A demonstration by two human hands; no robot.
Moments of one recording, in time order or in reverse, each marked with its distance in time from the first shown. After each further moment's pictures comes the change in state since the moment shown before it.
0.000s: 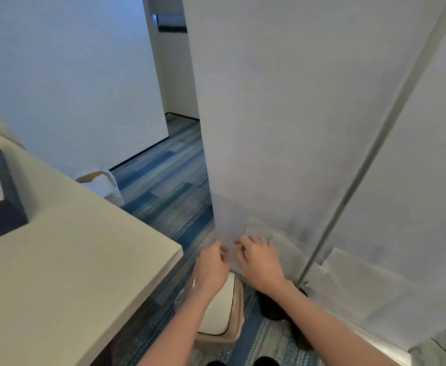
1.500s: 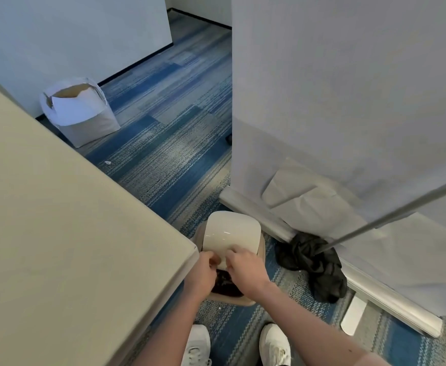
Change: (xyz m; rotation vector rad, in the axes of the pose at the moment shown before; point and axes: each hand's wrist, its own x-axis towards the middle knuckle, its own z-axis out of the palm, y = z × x) left_hand 0.012 -0.189 0.127 -0.050 -0.309 -0.310; right_hand -0.006 0.030 0.224 -0.074 -0.557 -0.040
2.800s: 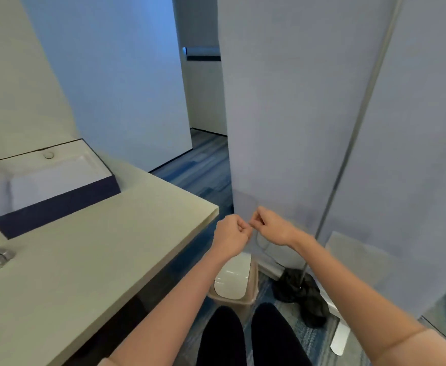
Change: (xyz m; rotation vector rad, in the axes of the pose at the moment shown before) left_hand -0.287 0.197 -0.173 -0.166 0.198 0.369; right_hand -0.228 -0.091 -0.264 0.322 0.265 -0.034
